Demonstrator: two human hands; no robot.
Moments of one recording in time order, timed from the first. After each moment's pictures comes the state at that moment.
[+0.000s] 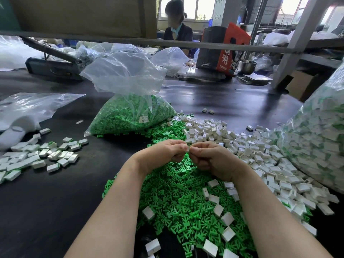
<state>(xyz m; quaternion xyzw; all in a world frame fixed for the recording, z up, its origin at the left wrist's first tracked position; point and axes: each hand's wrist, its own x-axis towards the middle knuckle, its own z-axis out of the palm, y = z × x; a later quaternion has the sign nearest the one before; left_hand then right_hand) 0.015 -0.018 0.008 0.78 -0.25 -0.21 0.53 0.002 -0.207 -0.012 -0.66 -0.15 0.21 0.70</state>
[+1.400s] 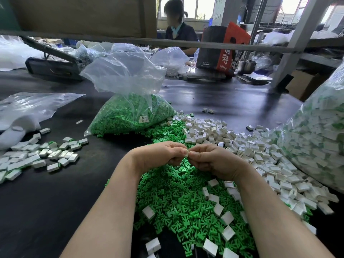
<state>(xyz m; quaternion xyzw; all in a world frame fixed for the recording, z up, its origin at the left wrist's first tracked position) 0.010 -0.012 0.017 0.80 -0.27 -0.26 0.47 0.002 -0.210 -0.012 -0.68 -0.20 0.25 0.66</state>
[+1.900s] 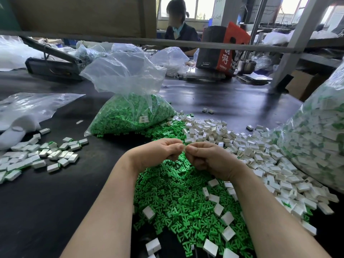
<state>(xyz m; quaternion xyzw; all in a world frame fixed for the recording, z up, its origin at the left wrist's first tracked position) 0.012 -0.007 0.015 0.80 -0.25 -0.22 0.50 0.000 -0.200 -0.009 -0.68 -0.18 0.21 0.67</state>
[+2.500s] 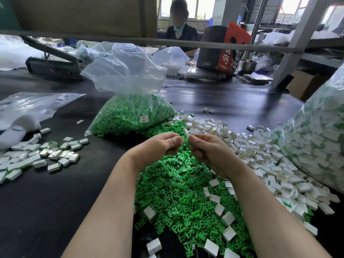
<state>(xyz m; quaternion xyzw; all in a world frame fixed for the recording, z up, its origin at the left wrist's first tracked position) 0.018 -0.006 0.011 0.77 -0.21 -0.16 0.58 0.000 -0.197 -0.005 -0.69 -0.12 0.11 0.70</state>
